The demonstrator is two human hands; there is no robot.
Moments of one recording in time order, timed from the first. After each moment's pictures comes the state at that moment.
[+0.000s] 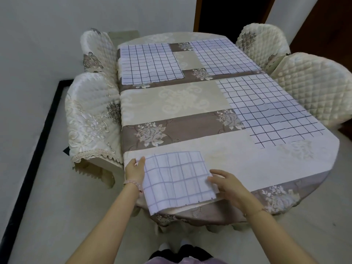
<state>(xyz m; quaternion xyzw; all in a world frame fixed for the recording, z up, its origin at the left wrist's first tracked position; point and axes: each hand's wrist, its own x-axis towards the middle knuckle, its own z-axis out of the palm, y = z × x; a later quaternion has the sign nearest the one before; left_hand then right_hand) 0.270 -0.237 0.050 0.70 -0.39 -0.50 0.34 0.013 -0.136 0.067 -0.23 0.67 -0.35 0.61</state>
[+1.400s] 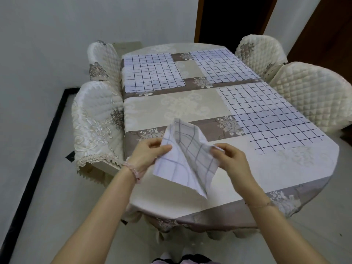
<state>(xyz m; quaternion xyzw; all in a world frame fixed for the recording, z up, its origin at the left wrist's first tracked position) 0.245 -0.238 0.159 0.51 -0.49 -0.63 0.33 0.030 -0.161 0.146 -0.37 0.60 -0.54 0.45</state>
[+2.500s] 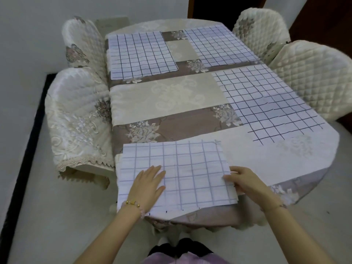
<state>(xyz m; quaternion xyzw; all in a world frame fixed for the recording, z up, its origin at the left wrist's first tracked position) 0.260 -0.212 0.019 0.46 -0.88 -0.12 -0.07 -0.044 -0.146 0.073 -0.30 0.72 -0.31 0.54</state>
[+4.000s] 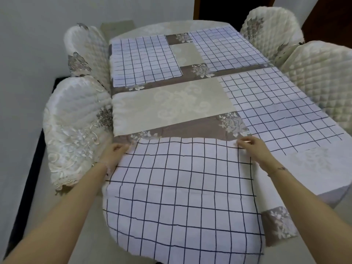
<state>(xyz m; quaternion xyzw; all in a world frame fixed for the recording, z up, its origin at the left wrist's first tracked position) 0.297 -0.351 0.081 0.71 -0.55 -0.42 0.17 -0.118 -0.266 0.062 -0.37 0.78 -0.34 0.38</state>
